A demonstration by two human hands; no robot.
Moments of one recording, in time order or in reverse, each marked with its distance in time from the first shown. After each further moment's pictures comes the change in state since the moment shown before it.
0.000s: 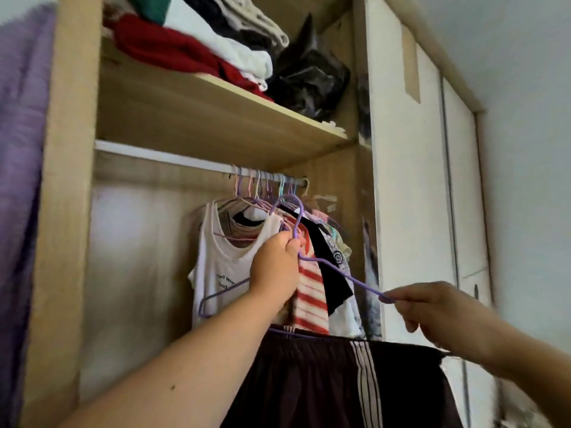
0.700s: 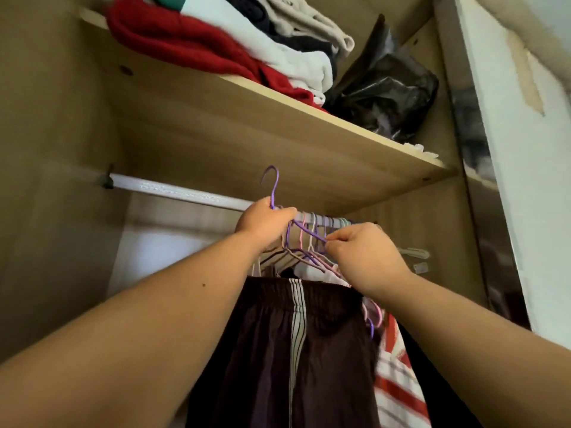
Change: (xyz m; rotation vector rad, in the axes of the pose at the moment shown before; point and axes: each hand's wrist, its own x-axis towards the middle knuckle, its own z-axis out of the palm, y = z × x) left_hand 0.247 -0.060 -0.058 0.209 0.244 -0.040; right_hand 0.277 -0.104 0.103 -0.045 0.219 -0.482
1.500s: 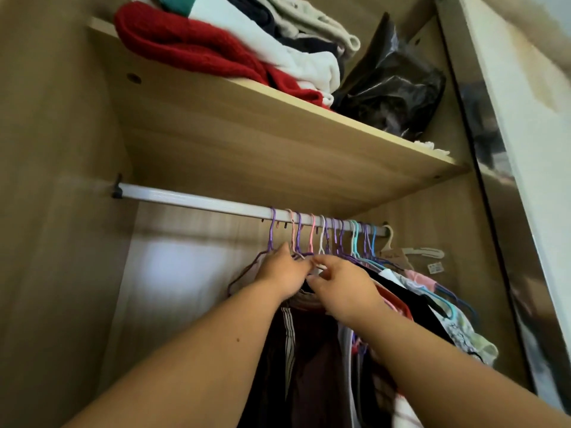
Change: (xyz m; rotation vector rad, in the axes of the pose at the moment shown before) left_hand -0.016 -0.053 0.036 0.210 -0.170 -0.035; right_hand 0.010 0.027 0.073 -0.055 -0.076 0.017
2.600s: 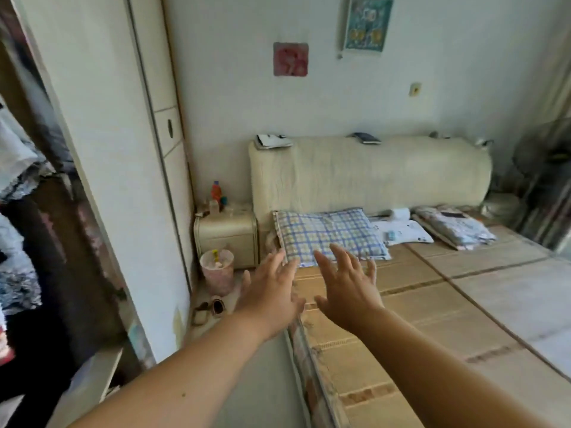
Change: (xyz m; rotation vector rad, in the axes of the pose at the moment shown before) left_hand -0.659 0.130 0.079 -0.310 -1.128 0.960; right_hand -0.681 -0.102 -0.231 -1.188 -0.180 1.185
